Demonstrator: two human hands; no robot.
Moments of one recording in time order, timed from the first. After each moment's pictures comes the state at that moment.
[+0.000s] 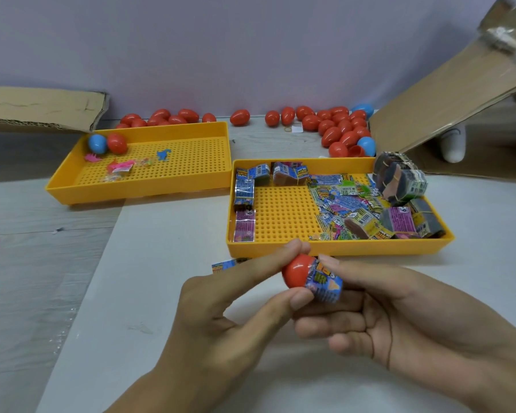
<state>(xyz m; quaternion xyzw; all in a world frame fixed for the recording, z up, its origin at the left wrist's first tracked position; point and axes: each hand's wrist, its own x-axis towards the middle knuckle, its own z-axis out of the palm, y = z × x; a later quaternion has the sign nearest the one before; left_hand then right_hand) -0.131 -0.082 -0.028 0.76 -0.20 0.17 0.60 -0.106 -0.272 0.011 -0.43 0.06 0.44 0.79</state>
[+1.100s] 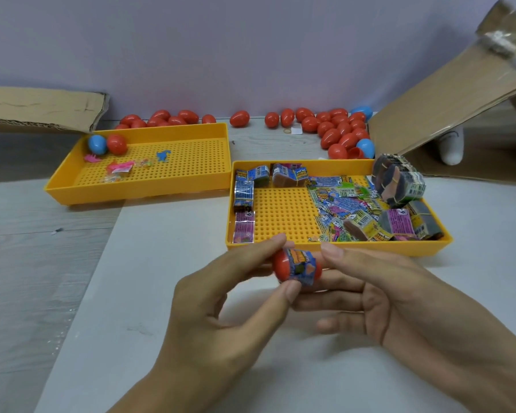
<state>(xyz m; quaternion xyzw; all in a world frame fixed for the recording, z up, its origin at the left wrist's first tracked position) -0.125 -0.083 -0.042 0.73 -0.19 0.20 0.62 -0.107 -0.269 0.009 -0.56 0.02 0.31 0.77</state>
